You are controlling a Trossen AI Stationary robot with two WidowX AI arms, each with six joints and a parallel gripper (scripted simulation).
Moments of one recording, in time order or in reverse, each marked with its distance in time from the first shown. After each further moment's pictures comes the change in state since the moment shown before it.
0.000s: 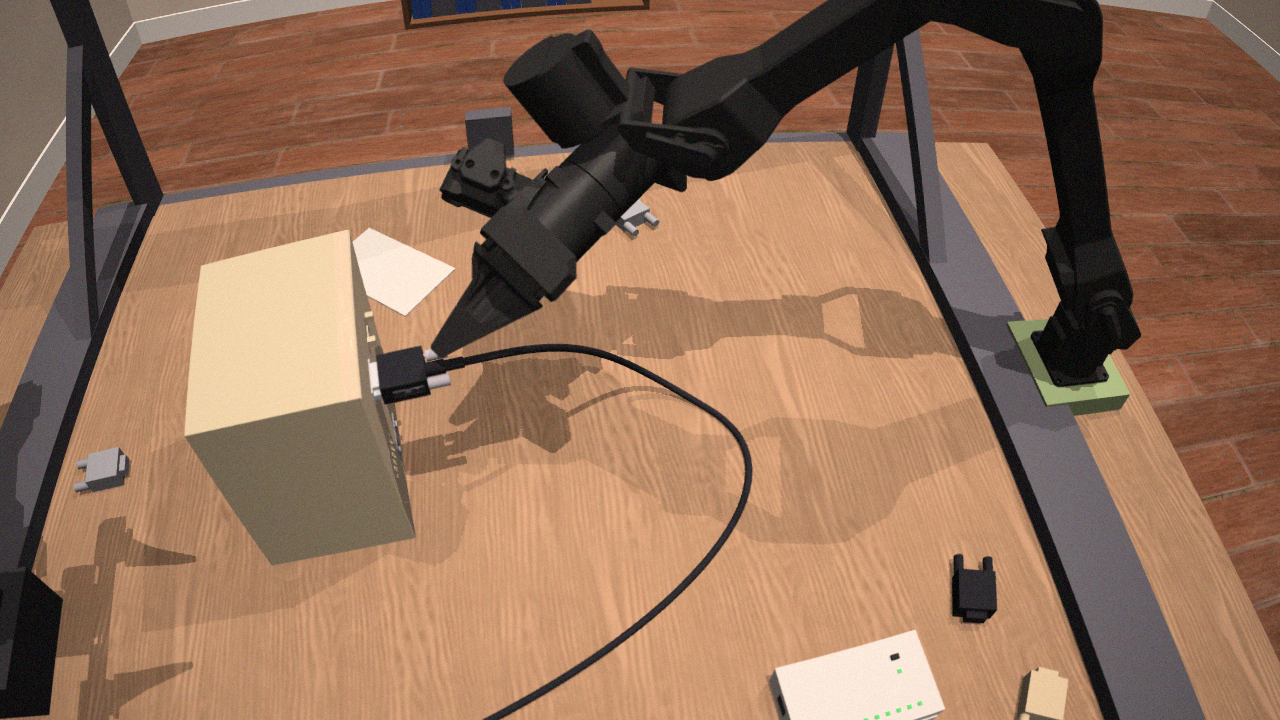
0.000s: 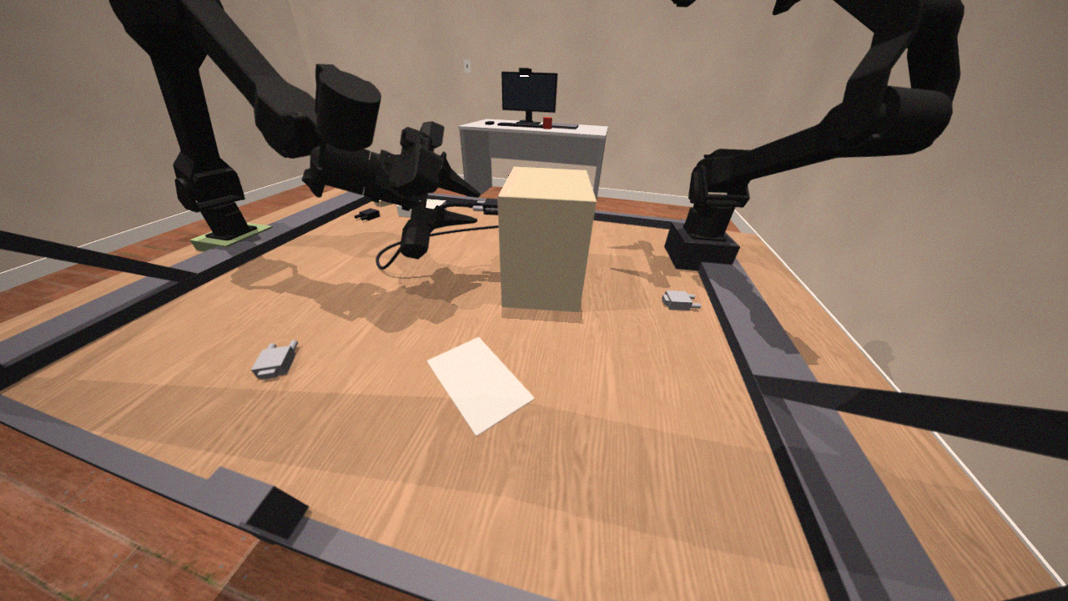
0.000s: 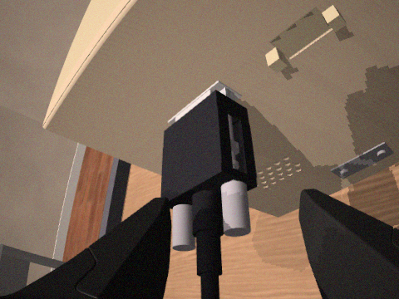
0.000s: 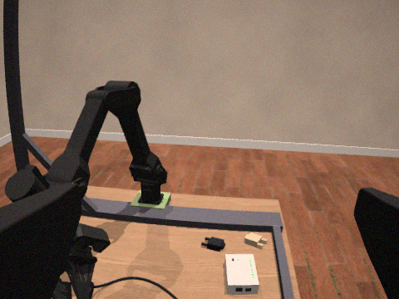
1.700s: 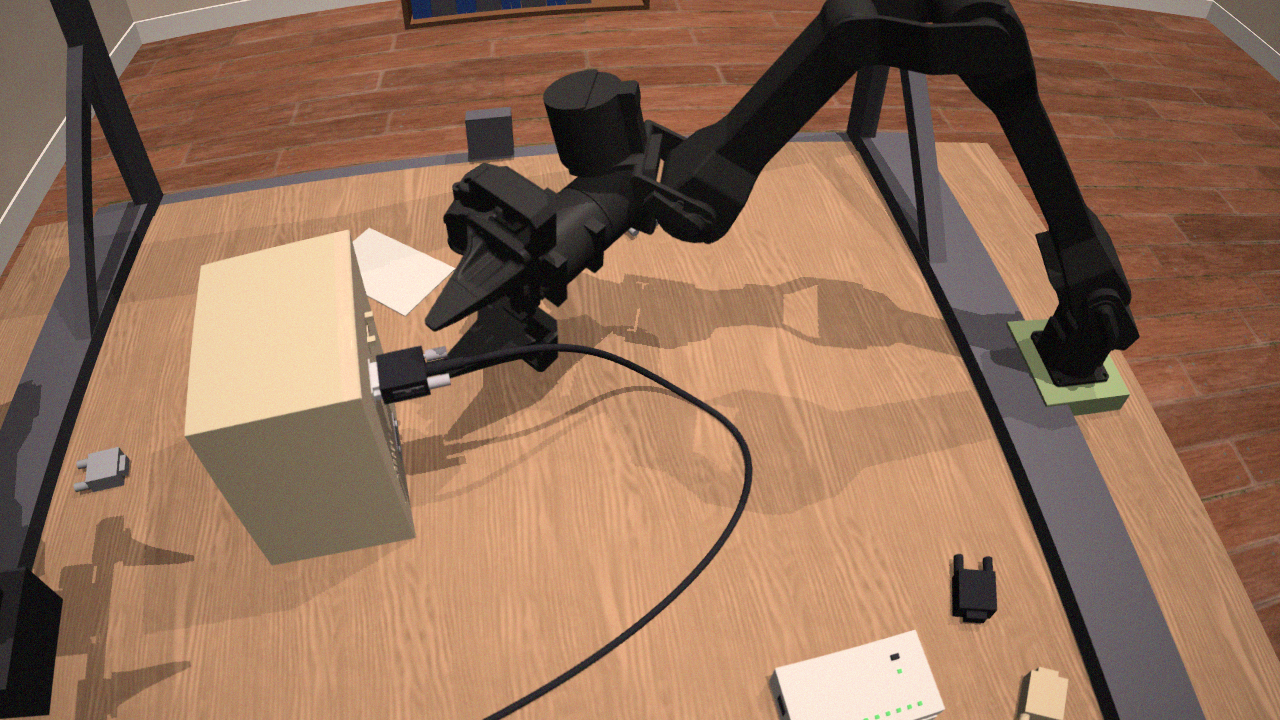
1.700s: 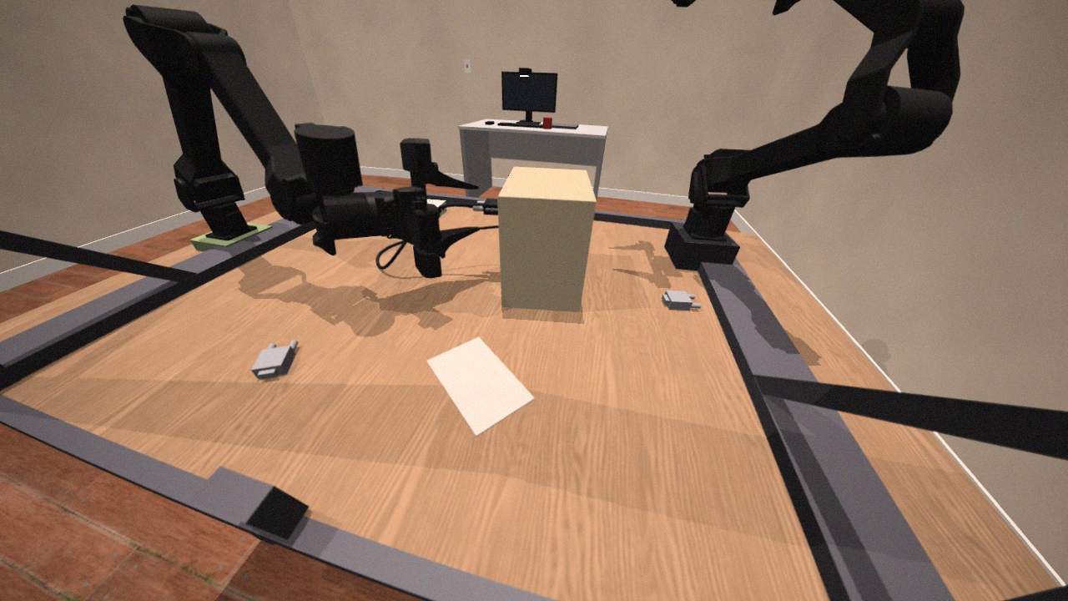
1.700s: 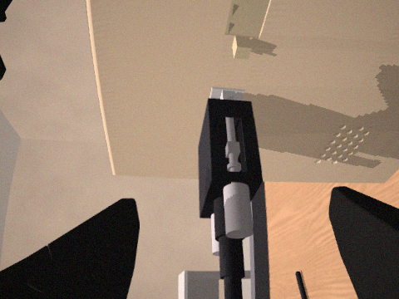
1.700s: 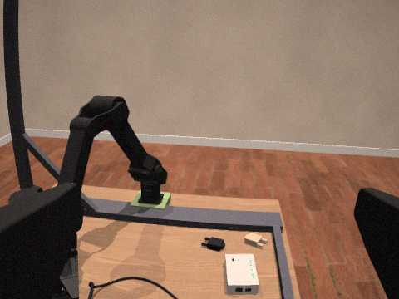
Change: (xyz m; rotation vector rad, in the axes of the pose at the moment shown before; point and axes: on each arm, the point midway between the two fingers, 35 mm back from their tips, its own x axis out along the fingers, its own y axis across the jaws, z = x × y) left arm 0.002 -0.011 -0.002 0.481 -0.002 0.340; right arm 0.000 0.000 0.000 0.000 0.000 0.000
